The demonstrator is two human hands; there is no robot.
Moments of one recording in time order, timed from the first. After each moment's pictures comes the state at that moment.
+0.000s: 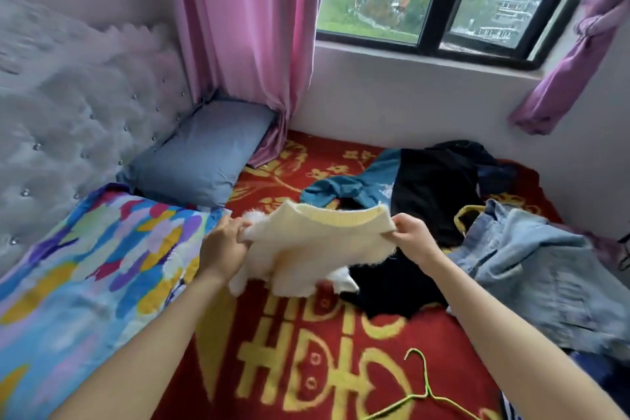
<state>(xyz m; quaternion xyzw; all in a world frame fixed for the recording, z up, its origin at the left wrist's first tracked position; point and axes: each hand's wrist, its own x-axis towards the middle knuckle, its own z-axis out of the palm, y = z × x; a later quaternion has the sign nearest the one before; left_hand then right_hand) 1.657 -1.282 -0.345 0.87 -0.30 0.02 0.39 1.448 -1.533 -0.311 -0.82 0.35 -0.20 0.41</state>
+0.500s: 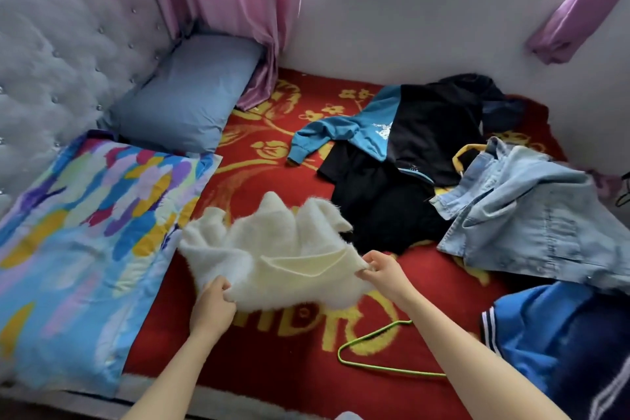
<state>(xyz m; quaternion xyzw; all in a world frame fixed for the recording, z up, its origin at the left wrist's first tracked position) 1.551 -1.212 -0.478 0.93 -0.14 -0.21 0.27 1.369 -1.465 -0.438 -0.80 0.39 0.00 0.47</state>
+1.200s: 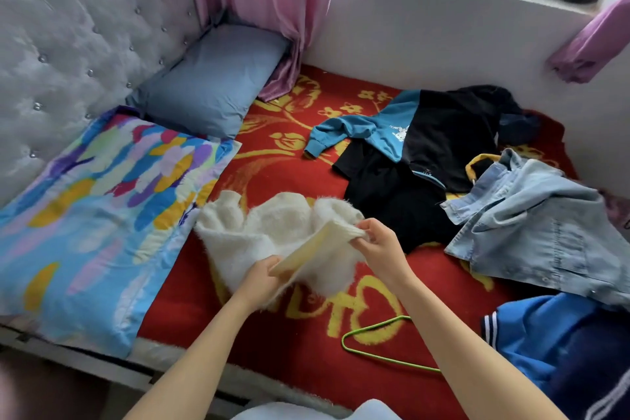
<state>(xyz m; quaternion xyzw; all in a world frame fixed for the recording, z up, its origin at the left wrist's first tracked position) 1.518 -1.220 -0.436 0.77 -0.19 -0.39 0.46 1.399 -1.402 -0.375 -0.78 0.32 -0.15 0.52</state>
